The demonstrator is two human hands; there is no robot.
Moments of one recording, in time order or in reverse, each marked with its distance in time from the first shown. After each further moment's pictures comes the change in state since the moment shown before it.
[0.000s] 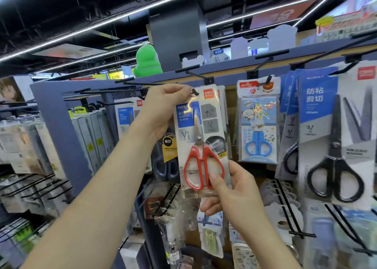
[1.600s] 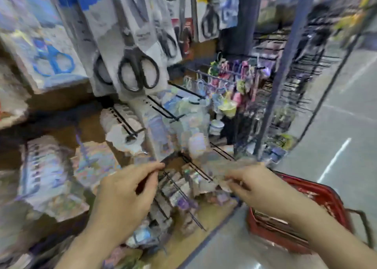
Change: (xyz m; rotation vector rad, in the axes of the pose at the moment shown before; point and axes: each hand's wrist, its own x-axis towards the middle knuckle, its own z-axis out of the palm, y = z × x) left_hand -0.206 -0.188 0.116 0.359 -0.686 0.602; right_hand -0.267 0.048 -0.173 -1.390 0.256 0.645
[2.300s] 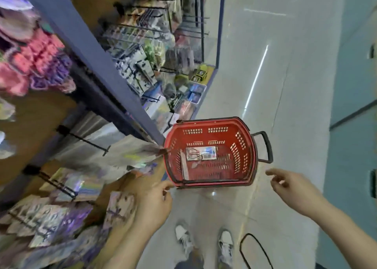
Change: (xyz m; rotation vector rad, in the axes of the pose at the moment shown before) left_hand -0.018 0.135 0.469 -0.106 -0.944 -0.374; right_hand -0.226 0.411 0.082 0.433 -0.073 1.044
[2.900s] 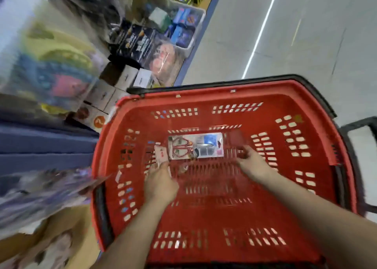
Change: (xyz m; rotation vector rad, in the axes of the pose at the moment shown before) left_hand 0.392 -0.172 0.340 0.215 -0.243 -0.392; right_hand 0.504 0.090 0.315 0.406 -0.201 0.241
